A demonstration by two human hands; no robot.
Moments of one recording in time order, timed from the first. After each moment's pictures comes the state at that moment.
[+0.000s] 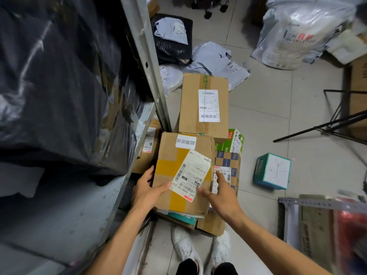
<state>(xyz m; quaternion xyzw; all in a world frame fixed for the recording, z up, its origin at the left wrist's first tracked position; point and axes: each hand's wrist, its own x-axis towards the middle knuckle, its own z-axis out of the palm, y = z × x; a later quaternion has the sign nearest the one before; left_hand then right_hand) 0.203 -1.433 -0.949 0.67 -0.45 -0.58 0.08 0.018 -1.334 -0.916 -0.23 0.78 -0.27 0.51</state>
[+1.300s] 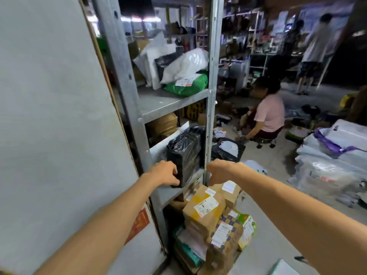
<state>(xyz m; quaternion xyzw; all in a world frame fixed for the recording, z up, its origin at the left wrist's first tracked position) 0.224 -1.212 -0.477 0.66 -0.73 -0.17 -0.05 0.023 -1.225 -0.462 -0.81 0.54 0.18 0.12</state>
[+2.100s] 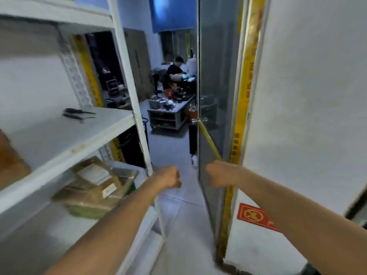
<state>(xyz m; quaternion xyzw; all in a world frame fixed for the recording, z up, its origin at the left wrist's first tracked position) 0.502 -0.689 -0.443 0.96 -0.25 -0.15 0.04 0.418 -0.862 -0.413 -0.99 0.00 0.16 0.03</state>
